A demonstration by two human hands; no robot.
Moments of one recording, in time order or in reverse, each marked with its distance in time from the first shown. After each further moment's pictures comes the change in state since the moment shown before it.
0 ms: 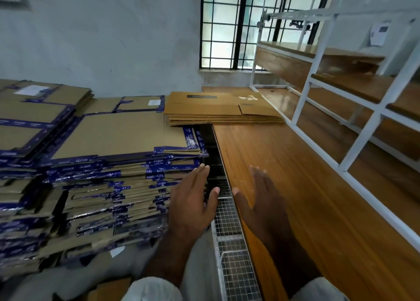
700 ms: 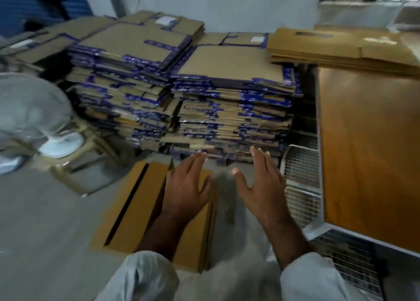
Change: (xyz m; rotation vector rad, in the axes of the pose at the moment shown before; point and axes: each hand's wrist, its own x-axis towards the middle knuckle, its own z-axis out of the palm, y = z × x) left_hand -0.284 0.030 -0.198 0.429 -0.077 -0.444; right_hand -0.236 -0.098 0.045 0.189 -0.312 -0.255
